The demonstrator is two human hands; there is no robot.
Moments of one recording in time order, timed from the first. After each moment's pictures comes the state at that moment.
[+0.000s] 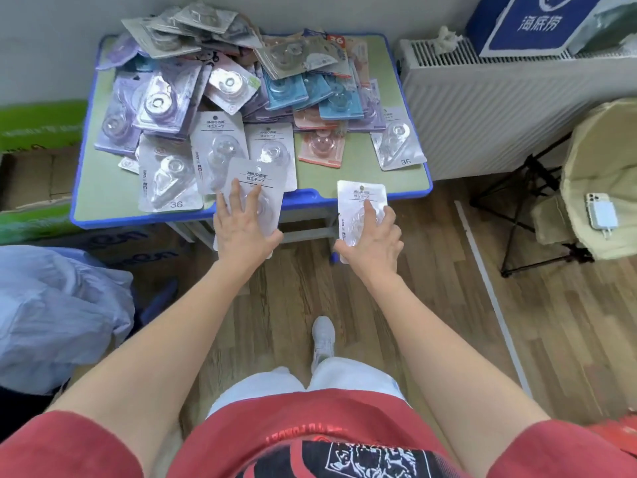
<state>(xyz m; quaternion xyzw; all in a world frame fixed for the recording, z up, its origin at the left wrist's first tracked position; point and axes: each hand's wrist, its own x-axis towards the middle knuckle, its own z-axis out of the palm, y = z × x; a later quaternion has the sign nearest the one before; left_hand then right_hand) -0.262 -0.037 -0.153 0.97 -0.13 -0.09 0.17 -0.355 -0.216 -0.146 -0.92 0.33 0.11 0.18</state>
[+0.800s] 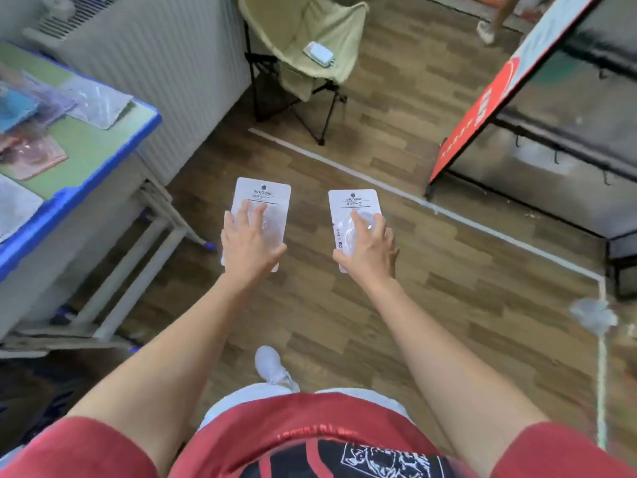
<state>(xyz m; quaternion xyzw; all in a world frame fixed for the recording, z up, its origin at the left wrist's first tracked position) -0.531 -0.096 -0.159 0.79 -0.57 -0.16 0.13 -0.727 -0.125 -0.144 -0.69 0.70 -0.04 0.20</state>
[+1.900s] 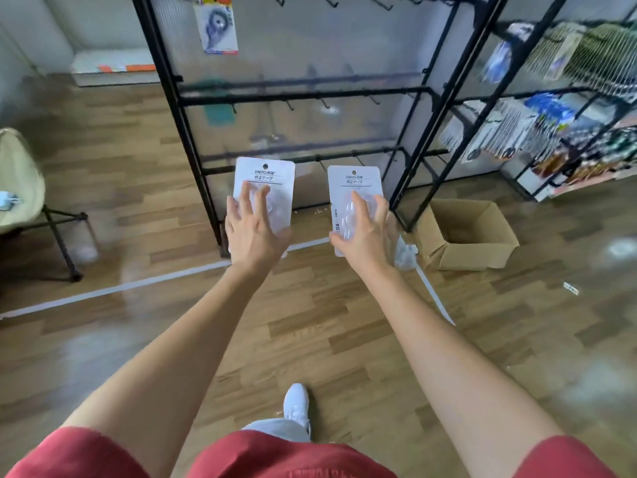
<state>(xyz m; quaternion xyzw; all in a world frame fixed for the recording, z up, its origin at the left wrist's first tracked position) -1.139 -0.272 -0.090 0.51 -0.81 -0.17 0.25 -1.284 -0.167 -0.065 -0.43 0.88 -0.20 0.02</state>
